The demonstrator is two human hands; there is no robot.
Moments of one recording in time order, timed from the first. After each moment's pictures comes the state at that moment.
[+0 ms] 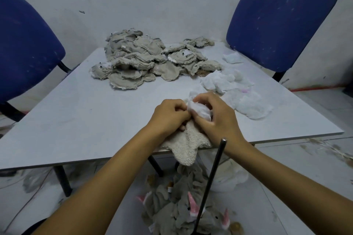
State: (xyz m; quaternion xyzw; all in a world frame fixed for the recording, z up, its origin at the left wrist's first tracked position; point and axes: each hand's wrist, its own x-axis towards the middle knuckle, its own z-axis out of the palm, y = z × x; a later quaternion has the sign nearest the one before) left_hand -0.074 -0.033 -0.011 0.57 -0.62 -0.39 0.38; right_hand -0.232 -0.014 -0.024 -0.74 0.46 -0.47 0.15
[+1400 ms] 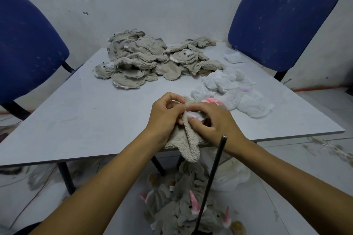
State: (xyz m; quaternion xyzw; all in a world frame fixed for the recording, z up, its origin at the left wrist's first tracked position) left_hand -0.072 -0.021 -0.021 0.45 -0.50 -0.48 0.57; right_hand -0.238 -0.016 -0.030 -0.81 0.43 -0.38 0.15
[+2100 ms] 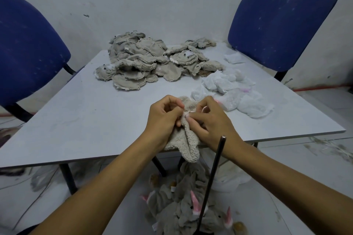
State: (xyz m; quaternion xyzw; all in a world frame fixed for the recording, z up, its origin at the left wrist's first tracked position) left_hand -0.071 -0.017 -0.023 0.44 -0.50 -0.47 0.58; right_hand -0.228 -0.011 -0.036 -0.81 0.43 -0.40 0.06
